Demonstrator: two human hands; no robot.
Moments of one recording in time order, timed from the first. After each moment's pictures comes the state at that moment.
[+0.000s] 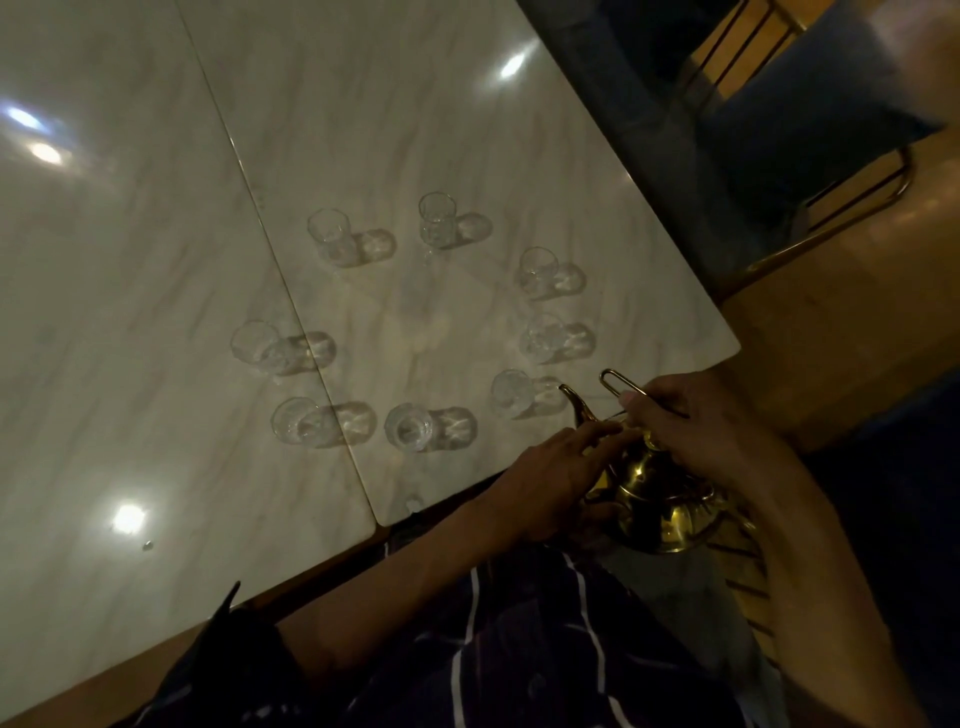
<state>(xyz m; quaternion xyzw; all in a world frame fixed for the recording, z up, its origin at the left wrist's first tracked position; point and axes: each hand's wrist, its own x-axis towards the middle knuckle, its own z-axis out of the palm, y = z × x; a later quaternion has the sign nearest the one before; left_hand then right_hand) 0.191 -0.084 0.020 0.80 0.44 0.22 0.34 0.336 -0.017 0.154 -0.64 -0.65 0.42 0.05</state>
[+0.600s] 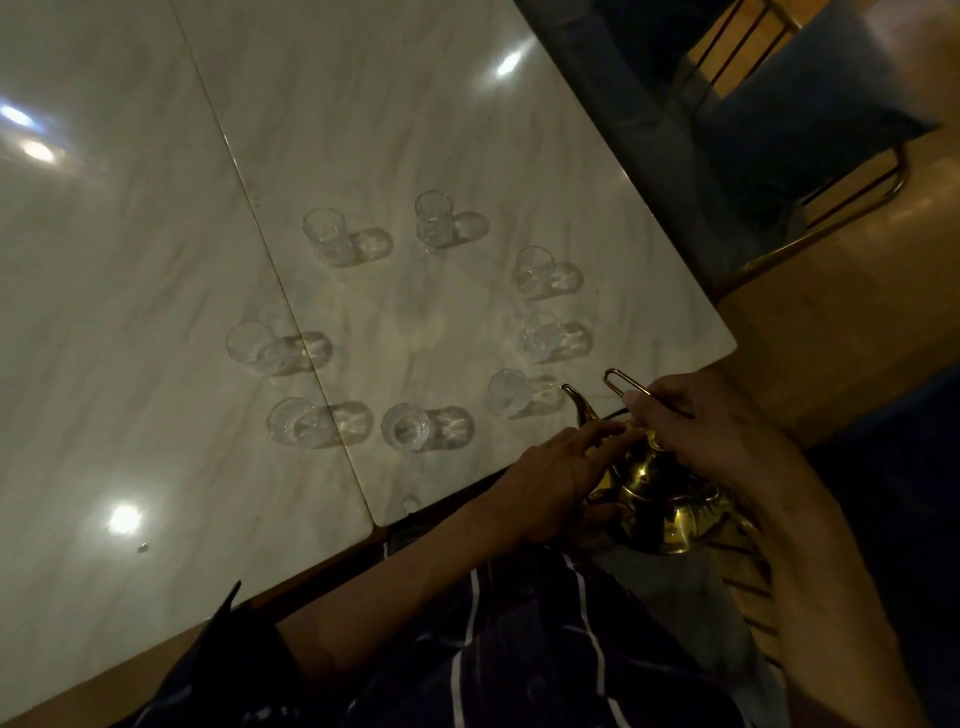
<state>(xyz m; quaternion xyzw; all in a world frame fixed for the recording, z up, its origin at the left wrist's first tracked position) 0.196 -0.083 0.019 0.81 0.43 0.22 0.33 0.341 -0.018 0.157 -0.64 -0.64 0.42 0.06</state>
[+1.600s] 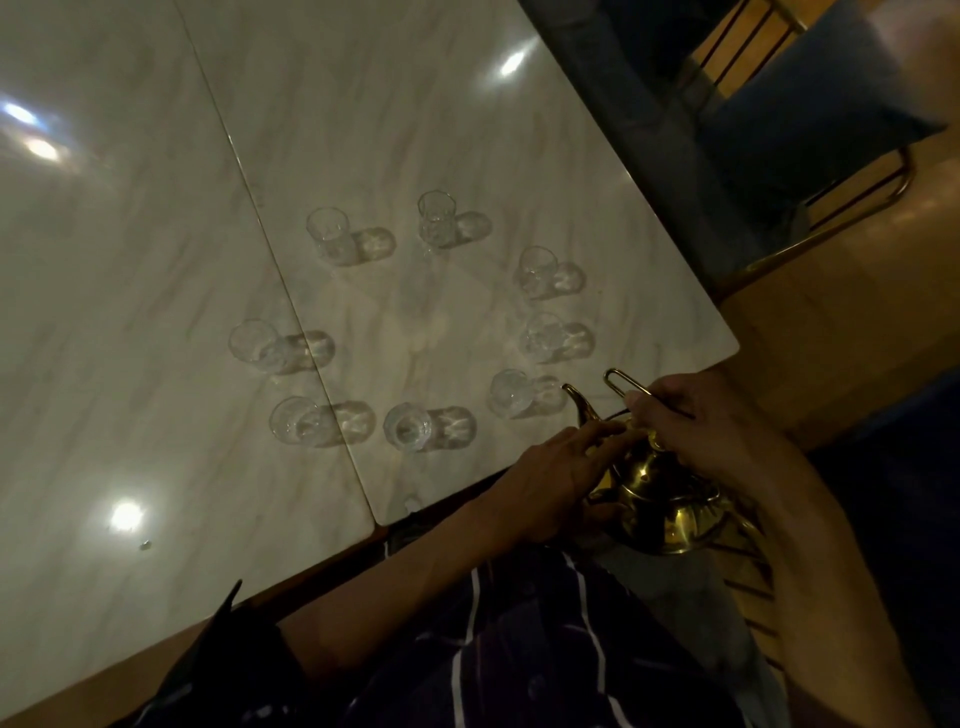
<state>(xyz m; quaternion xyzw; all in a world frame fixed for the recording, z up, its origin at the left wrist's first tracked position) 0.194 -0.083 0.018 0.81 0.43 0.23 0.33 0.339 -0.016 0.156 -0.64 -0.64 0.43 0.06</state>
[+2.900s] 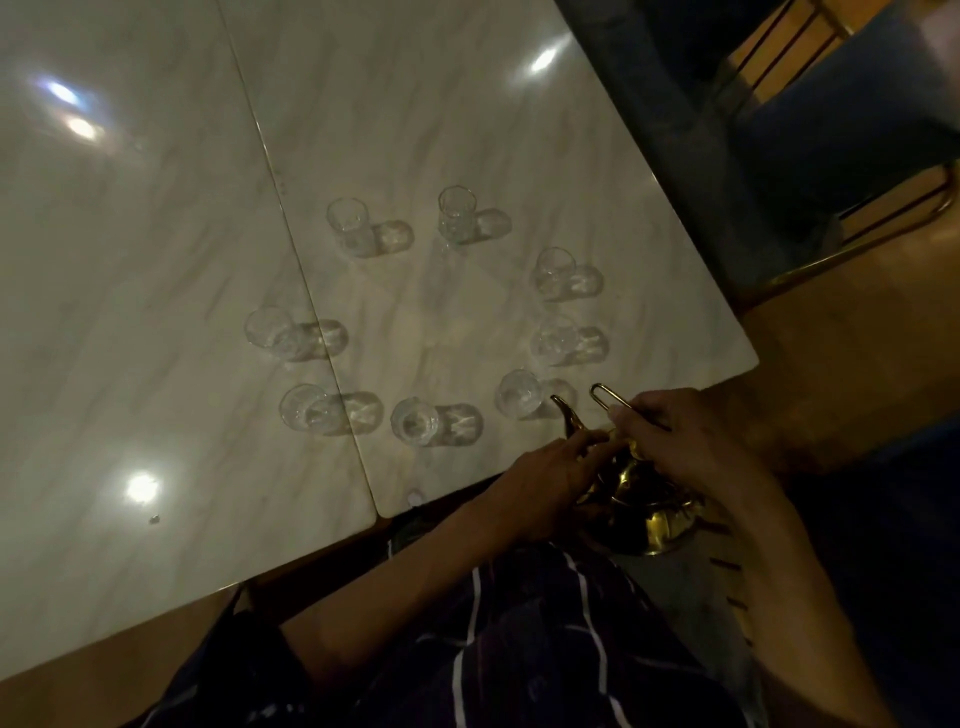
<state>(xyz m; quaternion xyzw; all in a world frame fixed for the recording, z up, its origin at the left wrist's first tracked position) 0.193 -0.082 -0.004 0.79 0.47 0.17 0.34 0.340 -0.005 0.116 -0.61 -0.66 0.43 0.03</state>
